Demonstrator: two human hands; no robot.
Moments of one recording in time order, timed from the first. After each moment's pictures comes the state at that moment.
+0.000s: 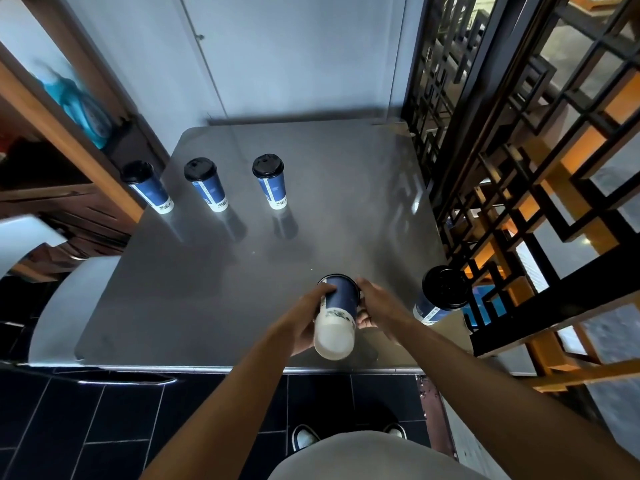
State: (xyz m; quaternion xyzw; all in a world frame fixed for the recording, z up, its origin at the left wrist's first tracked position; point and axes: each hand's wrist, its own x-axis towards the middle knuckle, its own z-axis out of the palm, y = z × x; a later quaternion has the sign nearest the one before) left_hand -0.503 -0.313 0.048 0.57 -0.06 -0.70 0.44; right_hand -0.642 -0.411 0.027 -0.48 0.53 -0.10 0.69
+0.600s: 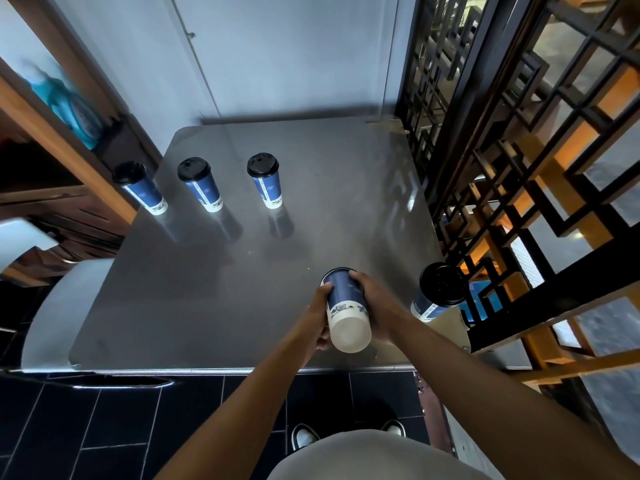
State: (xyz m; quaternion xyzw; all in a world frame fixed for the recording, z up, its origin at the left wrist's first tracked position) left_hand -0.526 -0.314 0.030 0.67 -0.09 -0.61 0.41; right_hand -0.634 -0.399 0.044 -0.25 0.45 -0.11 0.85
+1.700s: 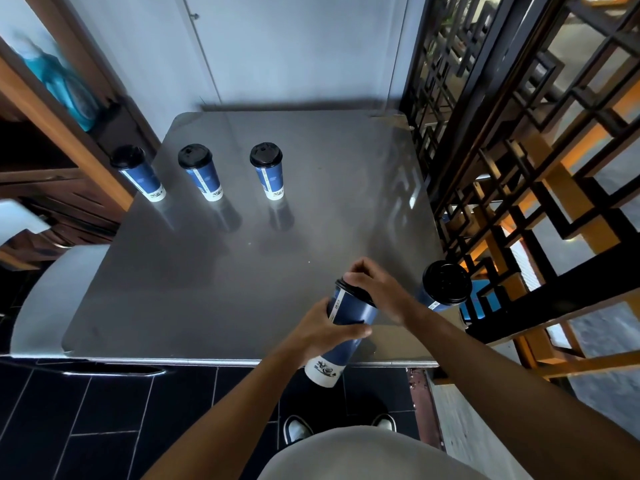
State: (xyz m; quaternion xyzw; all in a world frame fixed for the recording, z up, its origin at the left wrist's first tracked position) left_hand -0.526 -0.291 0.038 0.67 -0.35 -0.55 0.35; right_hand -0.647 -0.411 0.066 -0.60 0.40 -0.14 0.68
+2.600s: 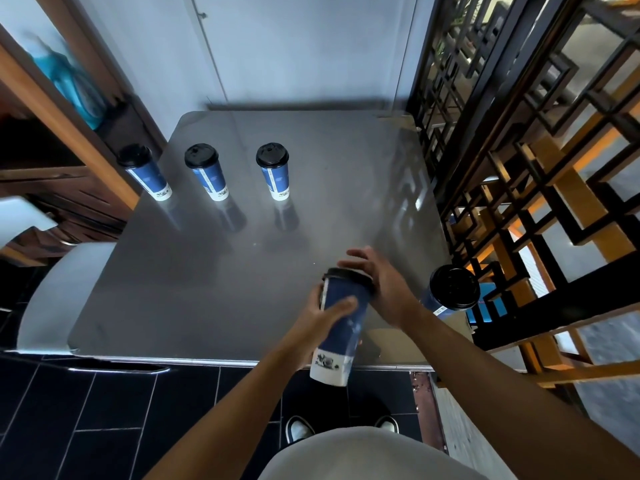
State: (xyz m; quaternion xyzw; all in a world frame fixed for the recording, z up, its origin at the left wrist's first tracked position) left_hand -0.520 -0.291 0.053 0.60 -0.20 -0.59 0.51; right_hand -0.633 -0.408 0.075 -0.50 0.39 -0.21 0.75
